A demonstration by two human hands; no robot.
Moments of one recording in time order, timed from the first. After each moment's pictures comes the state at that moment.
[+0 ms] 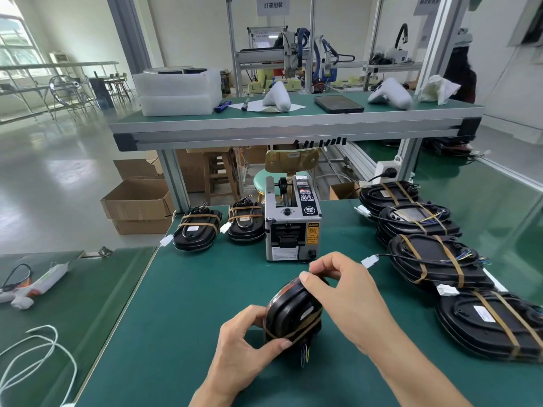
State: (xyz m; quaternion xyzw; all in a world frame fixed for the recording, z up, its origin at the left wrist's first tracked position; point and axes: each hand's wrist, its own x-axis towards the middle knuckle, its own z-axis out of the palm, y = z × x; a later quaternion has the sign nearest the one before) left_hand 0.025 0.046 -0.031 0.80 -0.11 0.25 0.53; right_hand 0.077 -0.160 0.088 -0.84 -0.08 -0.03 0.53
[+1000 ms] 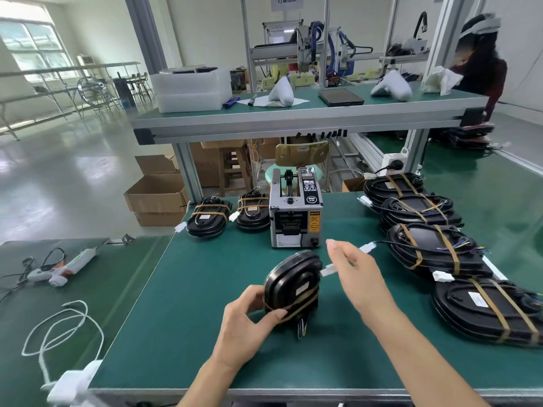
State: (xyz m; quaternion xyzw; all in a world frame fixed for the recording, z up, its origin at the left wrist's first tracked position) left_hand 0.012 0.033 -0.034 0.82 -0.01 0.20 0.53; right_hand 0.099 -0.190 0.055 -0.79 -0.07 0.02 0.61
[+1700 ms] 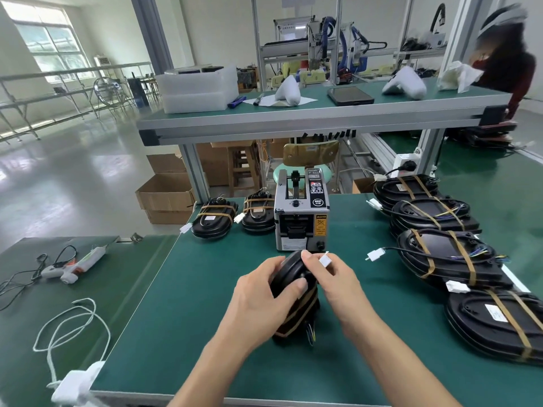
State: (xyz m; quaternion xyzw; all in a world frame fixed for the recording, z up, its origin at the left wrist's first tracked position) left_hand 0.021 -0.001 0.066 0.88 0.04 0.15 0.45; right_hand 0.091 -0.154 0.059 -0.73 -0.06 0.11 0.67
